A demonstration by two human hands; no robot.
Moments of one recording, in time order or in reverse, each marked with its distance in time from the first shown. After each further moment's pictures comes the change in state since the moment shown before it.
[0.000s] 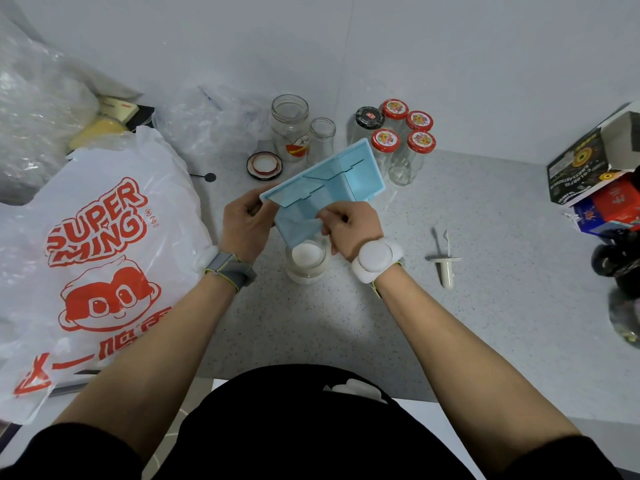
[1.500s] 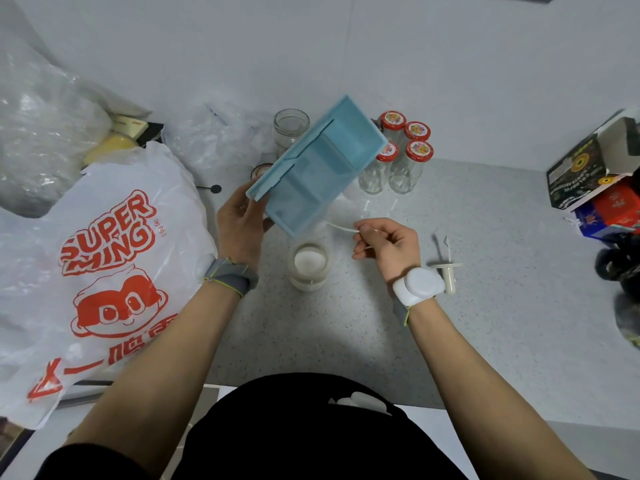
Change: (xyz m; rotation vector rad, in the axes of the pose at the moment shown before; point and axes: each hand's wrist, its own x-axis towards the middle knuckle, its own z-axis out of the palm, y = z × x) left_hand -0.003 0.022 -0.003 -0.300 0.090 -0.092; right_hand -0.030 0.027 -0.029 0.613 0.161 0.092
